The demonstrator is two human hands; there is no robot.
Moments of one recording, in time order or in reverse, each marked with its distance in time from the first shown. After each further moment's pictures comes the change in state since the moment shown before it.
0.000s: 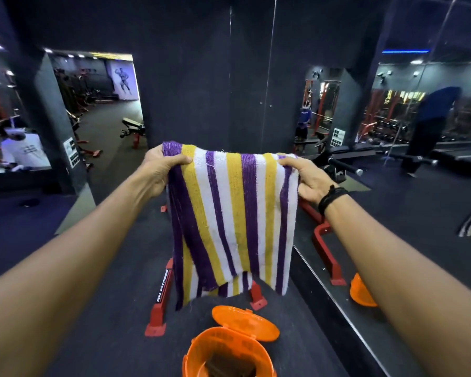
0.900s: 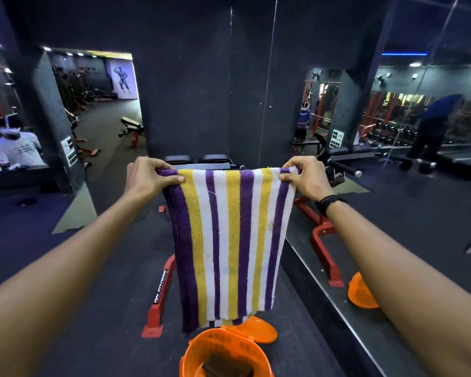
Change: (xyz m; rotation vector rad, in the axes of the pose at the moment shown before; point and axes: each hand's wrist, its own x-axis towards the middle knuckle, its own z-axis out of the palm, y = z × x) left_hand 0.000 -0.026 -0.031 0.942 0.234 0.272; right_hand -0.001 0.003 -0.019 -1.295 0.287 -0.504
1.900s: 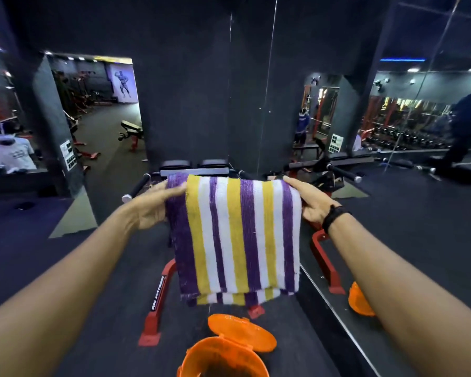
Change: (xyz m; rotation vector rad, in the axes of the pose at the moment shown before) left_hand -0.010 -0.001 0.016 -0.854 -0.614 -0.371; right_hand 0.001 0.015 0.014 1.011 -0.394 0.711
